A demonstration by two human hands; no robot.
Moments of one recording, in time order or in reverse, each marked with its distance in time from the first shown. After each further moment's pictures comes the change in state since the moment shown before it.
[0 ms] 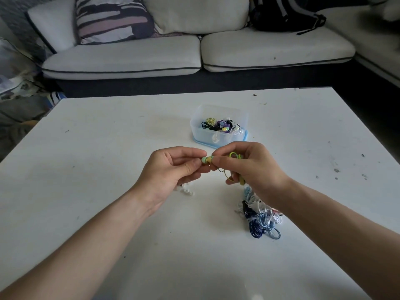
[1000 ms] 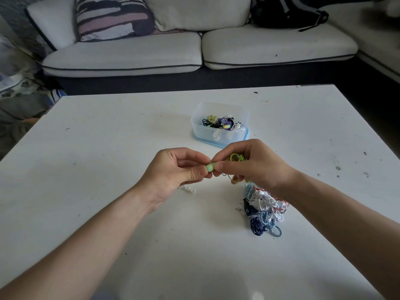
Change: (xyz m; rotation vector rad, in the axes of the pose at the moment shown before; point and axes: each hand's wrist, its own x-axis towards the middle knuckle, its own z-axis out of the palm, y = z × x) left_hand -0.001 0.000 0.001 0.064 -0.055 -0.008; right_hand 0.002 -0.003 -0.014 -0.140 -0.218 -0.052
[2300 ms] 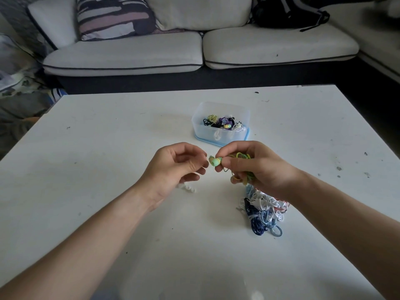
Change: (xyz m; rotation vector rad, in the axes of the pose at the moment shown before) left_hand 0.003 -0.002 -0.002 0.010 0.047 0.020; right_hand 0.001 0.005 -0.001 0.233 -0.116 0.007
